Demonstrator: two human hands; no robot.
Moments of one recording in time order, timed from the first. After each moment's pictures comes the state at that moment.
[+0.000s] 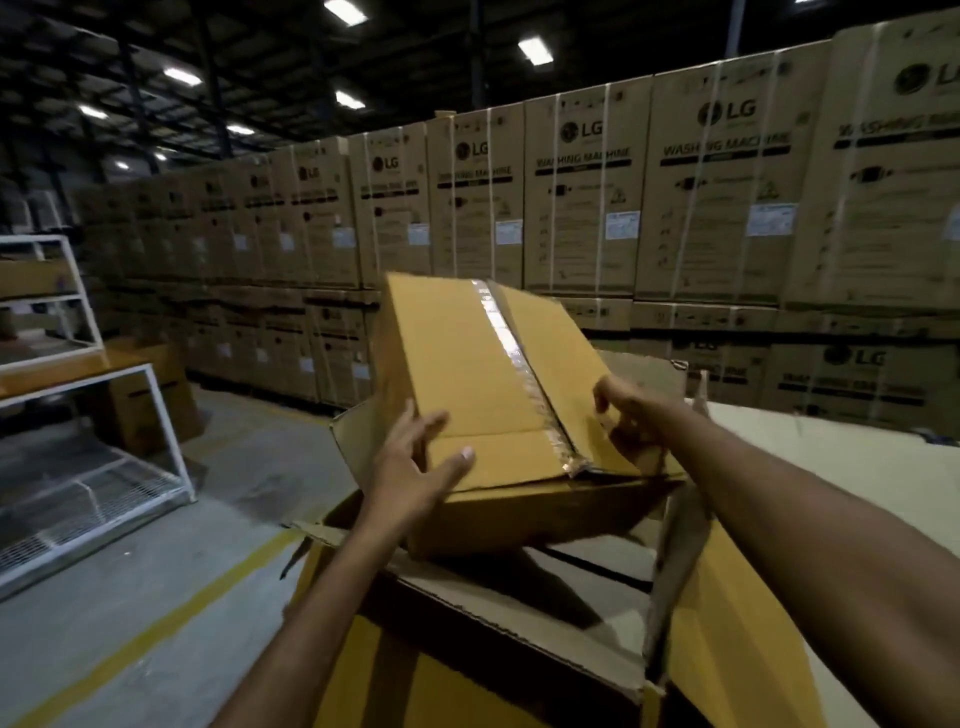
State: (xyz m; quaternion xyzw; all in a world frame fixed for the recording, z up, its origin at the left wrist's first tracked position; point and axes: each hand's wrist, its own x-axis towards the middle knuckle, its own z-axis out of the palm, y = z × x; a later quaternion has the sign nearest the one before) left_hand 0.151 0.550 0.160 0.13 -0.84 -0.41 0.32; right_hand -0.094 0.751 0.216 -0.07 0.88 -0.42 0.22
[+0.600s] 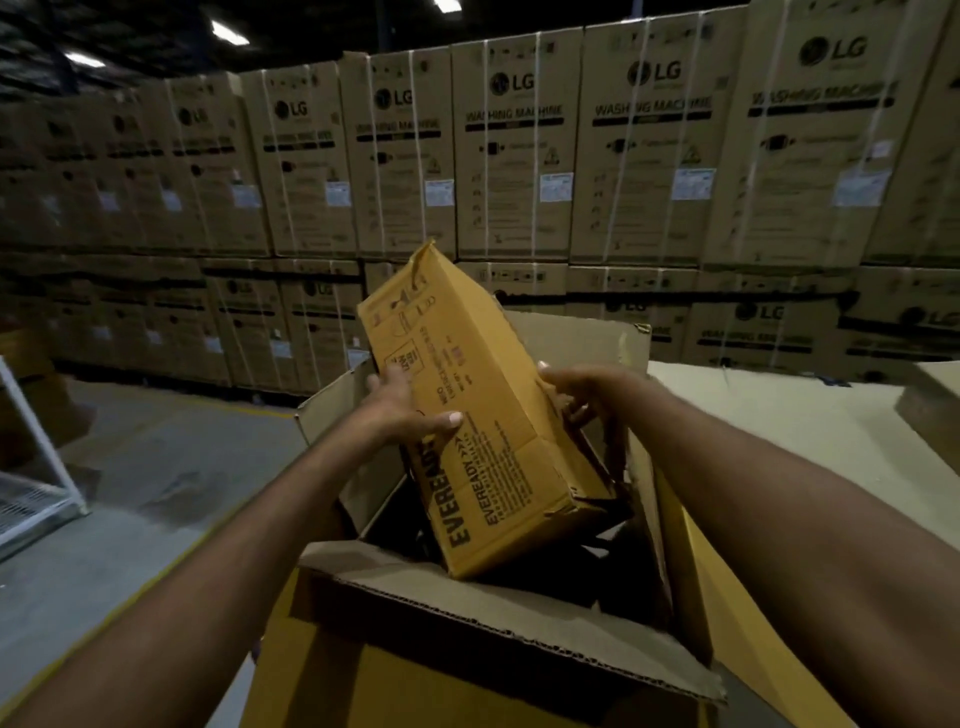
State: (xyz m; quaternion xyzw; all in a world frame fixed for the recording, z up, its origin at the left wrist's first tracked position) left_hand 0.065 0.467 0.197 0.20 -0.89 -0.41 0.06; right_hand -0.115 0.685 0.185 -0.05 0.89 -0.37 0.25
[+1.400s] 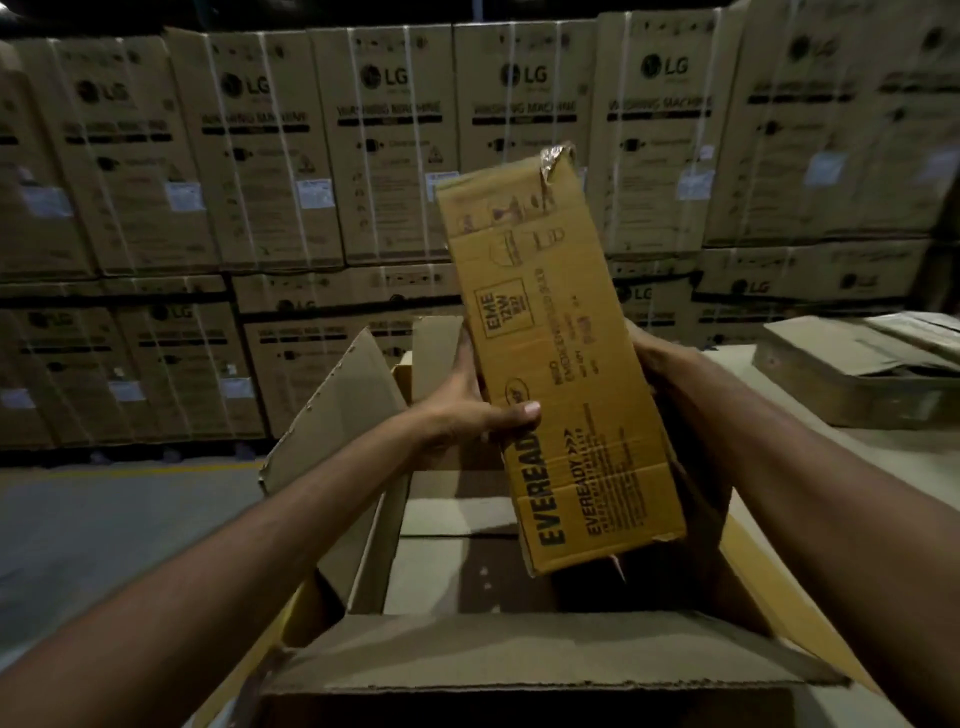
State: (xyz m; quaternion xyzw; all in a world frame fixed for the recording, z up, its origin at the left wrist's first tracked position) left_hand 0.002 0.481 0.199 -0.18 -0.79 -0.59 -0.05; right_hand -0.114 0.739 0.213 -0.07 0.85 -0.51 0.07
